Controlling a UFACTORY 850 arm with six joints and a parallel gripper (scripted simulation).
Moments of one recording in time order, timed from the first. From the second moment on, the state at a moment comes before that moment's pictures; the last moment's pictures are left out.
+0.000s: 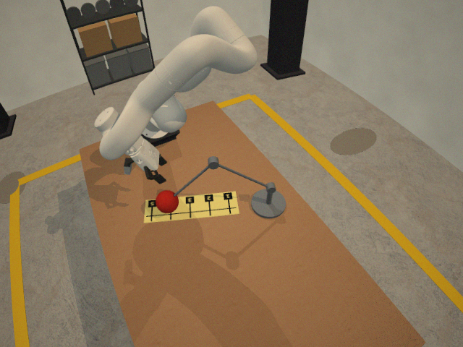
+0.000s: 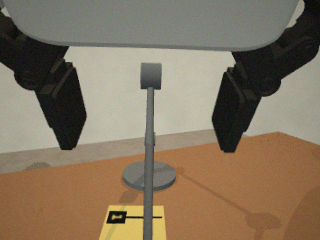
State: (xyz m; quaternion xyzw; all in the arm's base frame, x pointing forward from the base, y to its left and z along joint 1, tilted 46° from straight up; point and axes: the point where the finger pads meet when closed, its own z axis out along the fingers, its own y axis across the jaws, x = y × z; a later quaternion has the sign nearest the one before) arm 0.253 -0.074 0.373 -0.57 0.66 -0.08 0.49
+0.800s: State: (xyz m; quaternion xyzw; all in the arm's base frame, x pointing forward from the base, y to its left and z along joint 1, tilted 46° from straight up) arm 0.254 -0.073 0.373 -0.57 0.66 -0.08 0.49
